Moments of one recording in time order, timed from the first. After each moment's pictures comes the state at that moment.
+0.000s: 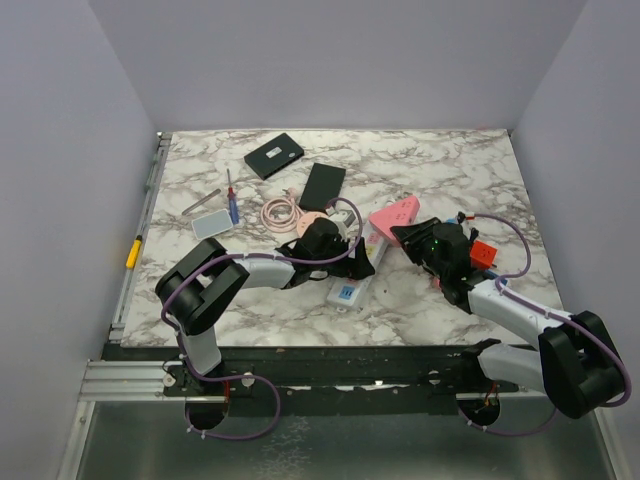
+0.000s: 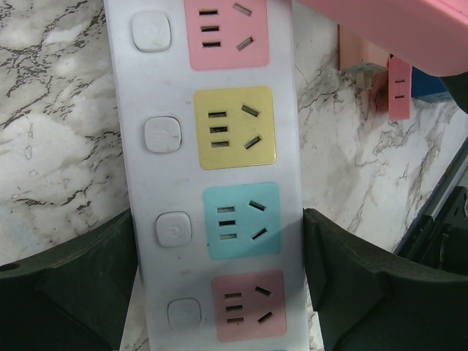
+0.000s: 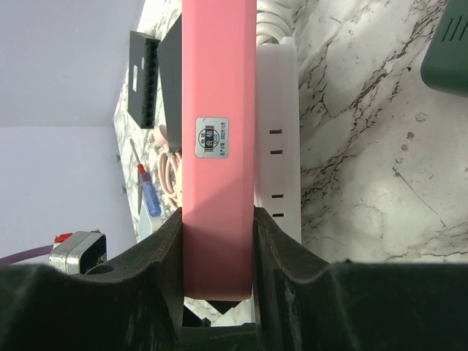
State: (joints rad) left arm -0.80 1.77 0.83 0.33 0.24 -0.61; right arm 0.41 1.16 0.43 0.33 0.15 1.21
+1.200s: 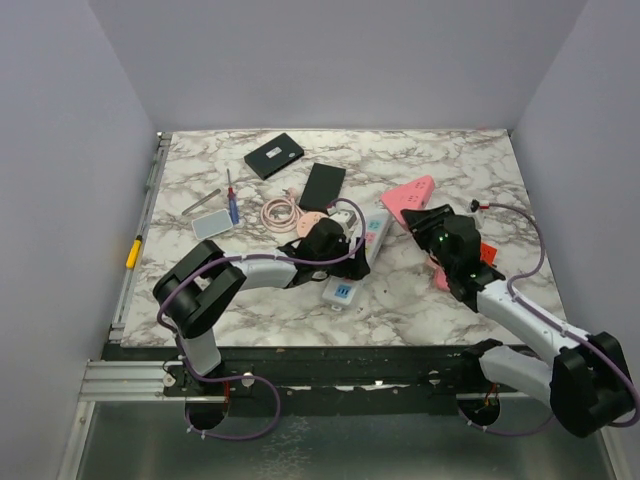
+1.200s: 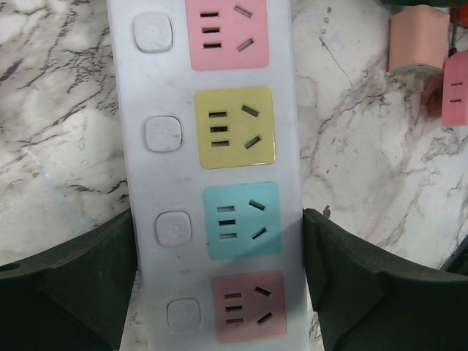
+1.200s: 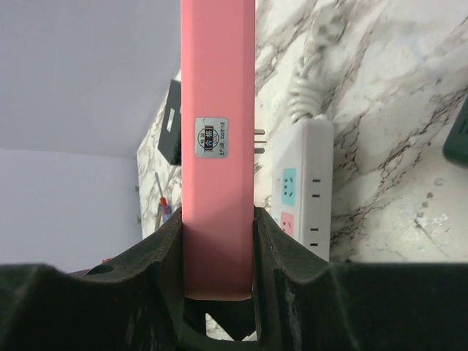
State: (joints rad) left arm -0.82 1.76 0.87 0.22 0.11 -0.54; right arm 0.40 1.09 0.50 0.29 0.22 1.13
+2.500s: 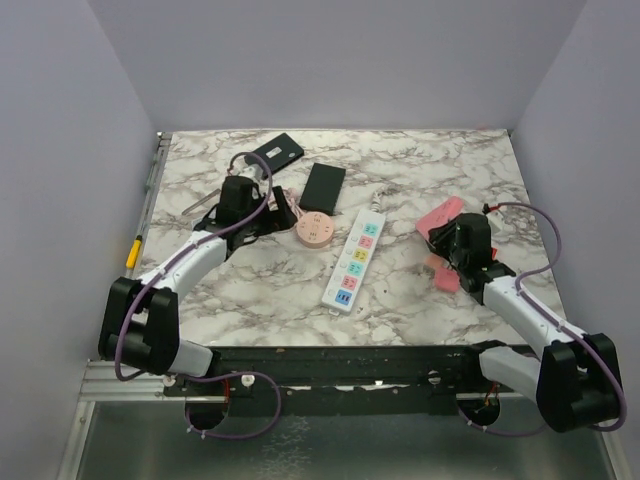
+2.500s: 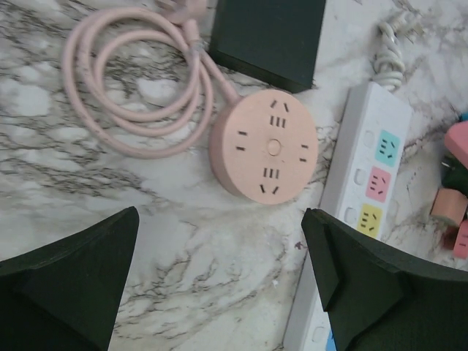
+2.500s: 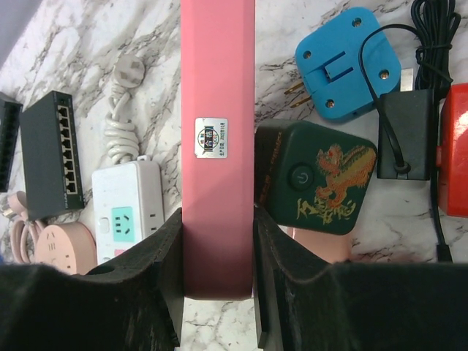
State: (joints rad) left arm -0.35 1.42 0.87 -0.10 0.16 -0.50; right arm 0.20 1.08 0.51 0.03 0.25 0.81
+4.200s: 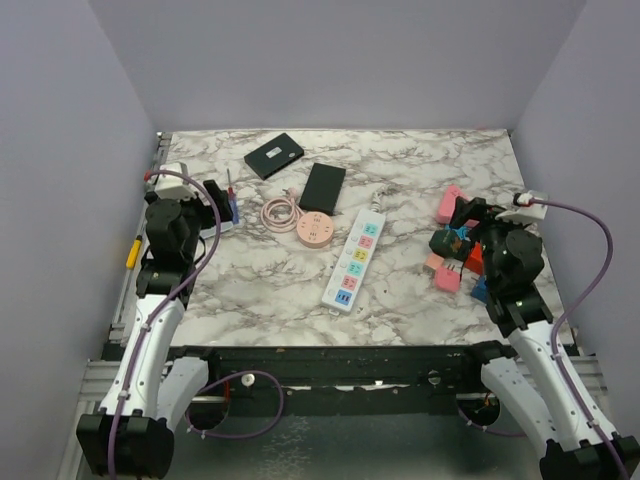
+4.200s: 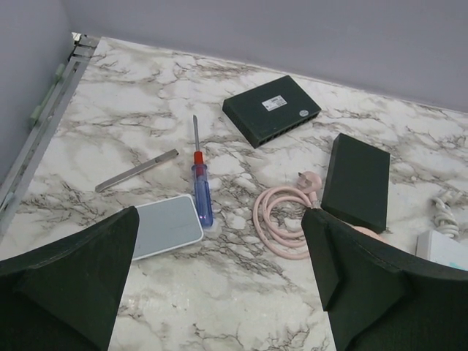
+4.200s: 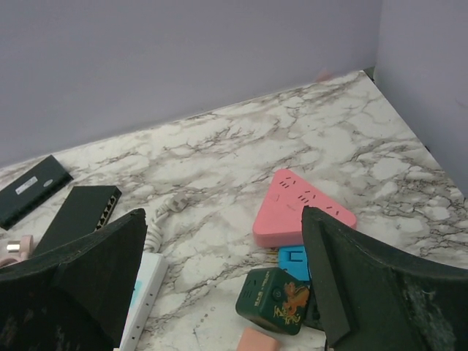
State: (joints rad) left arm -0.06 0.83 0.74 -0.06 -0.07 -0.21; right arm 0.20 0.64 0.57 0.10 0.32 0.21
